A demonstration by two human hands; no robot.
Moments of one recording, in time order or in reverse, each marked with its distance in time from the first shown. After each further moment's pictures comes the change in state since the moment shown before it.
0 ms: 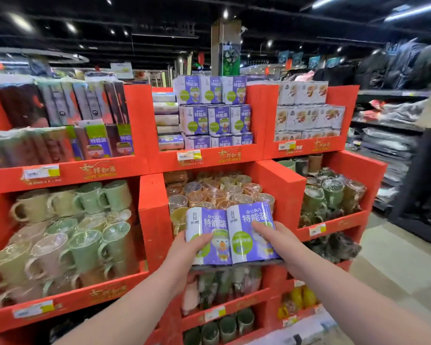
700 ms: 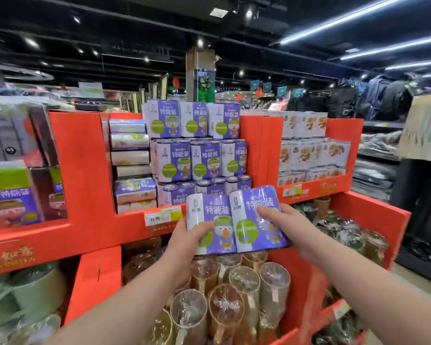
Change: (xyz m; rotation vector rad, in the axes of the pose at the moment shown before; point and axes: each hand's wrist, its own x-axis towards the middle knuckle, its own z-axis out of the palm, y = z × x) left_hand 0.282 0.109 0.040 -0.095 -0.162 0.195; right_hand 0.236 -0.134 -0.042 -0.006 0.193 -0.203
